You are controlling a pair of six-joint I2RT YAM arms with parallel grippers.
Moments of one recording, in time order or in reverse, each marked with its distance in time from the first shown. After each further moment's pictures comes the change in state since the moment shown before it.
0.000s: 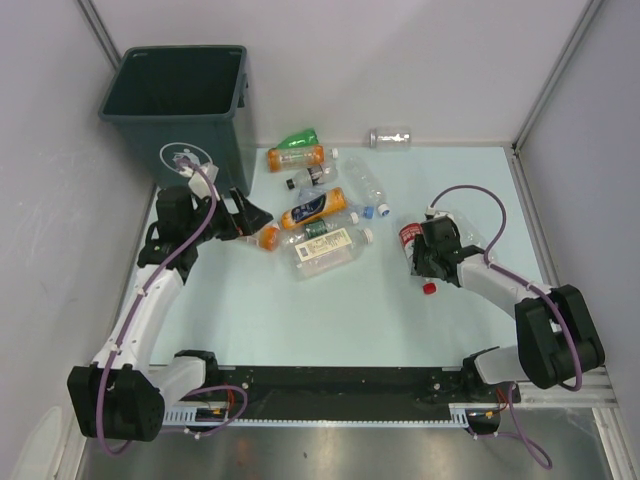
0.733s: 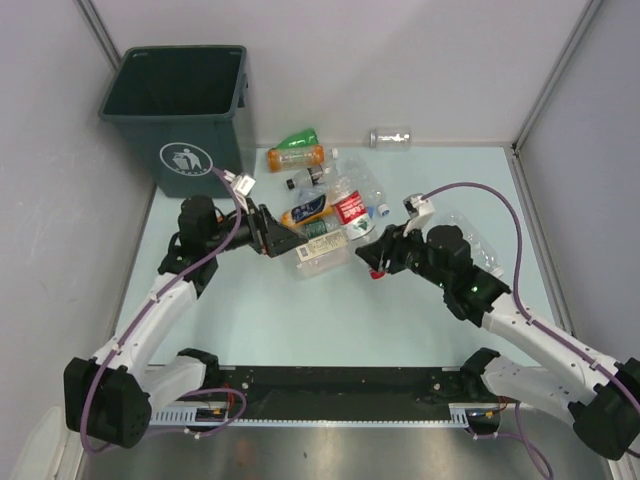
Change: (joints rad) left arm -0.179 -0.010 -0.111 0.306 0.307 -0.105; right arm 0.317 -0.446 0.008 0.248 -0.289 0.124
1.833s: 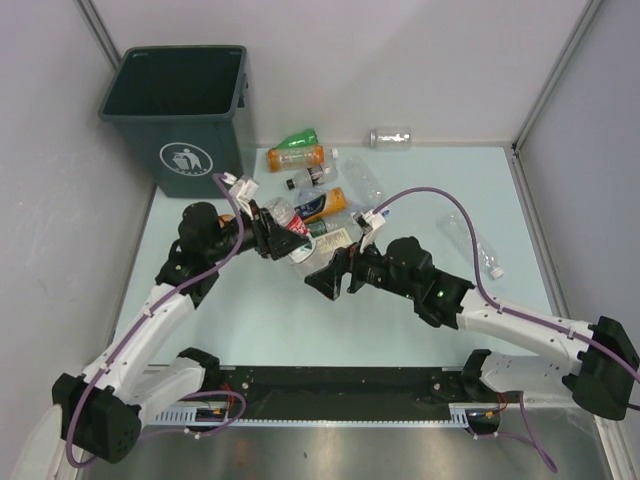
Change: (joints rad) left arm -0.117 -0.098 -0.014 0.010 -0.138 0.056; right arm 0.314 0.182 0.064 0.204 0.001 0.075
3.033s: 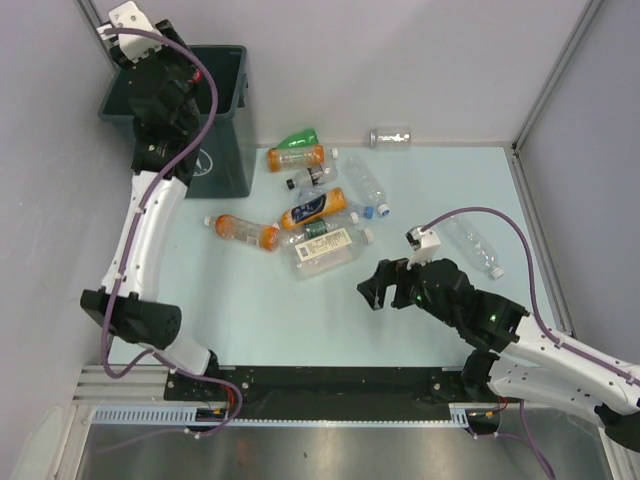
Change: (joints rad) left arm 0.143 0.599 1.162 -0.046 -1.276 0.413; right arm 0.018 -0.354 -0.063 -0.544 0.364 0.053
